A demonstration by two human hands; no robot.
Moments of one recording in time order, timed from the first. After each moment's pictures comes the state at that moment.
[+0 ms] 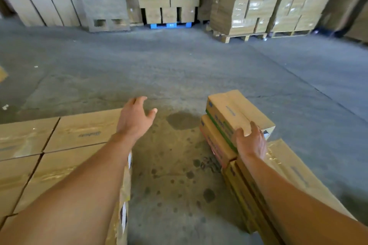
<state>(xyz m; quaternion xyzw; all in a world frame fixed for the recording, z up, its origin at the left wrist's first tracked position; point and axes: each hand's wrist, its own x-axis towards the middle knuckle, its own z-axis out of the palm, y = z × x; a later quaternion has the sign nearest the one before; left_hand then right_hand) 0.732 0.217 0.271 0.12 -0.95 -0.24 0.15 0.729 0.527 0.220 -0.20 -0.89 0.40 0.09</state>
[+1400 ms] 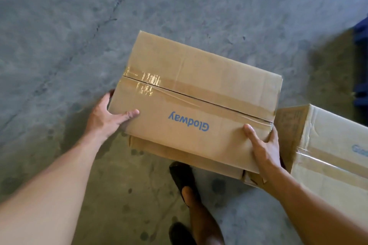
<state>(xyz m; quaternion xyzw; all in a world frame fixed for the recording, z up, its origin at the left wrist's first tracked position) -0.058 0.433 -0.162 -0.07 -0.89 -0.28 -0.34 0.278 0.671 -0.150 -0.70 -0.50 0.50 0.06</state>
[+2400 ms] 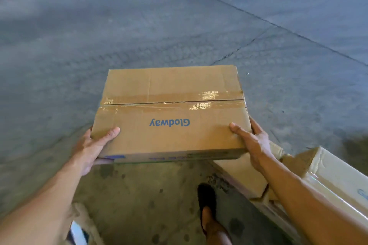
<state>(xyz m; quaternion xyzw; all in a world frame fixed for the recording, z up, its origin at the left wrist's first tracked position) 0.110 0.112 0.083 0.20 -0.77 -0.57 -0.20 0.257 0.503 0.081 -0.36 -0.64 0.67 0.04</state>
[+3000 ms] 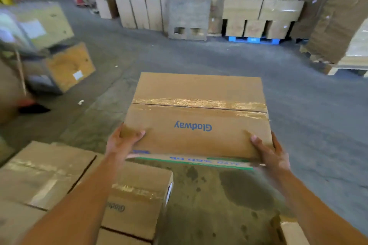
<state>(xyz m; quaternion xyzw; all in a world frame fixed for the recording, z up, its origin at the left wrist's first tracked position) 0.369 -0.125 0.223 0.41 -0.60 -0.64 0.23 0.182 0.220 0.218 -0.02 -0.67 0.73 -0.13</state>
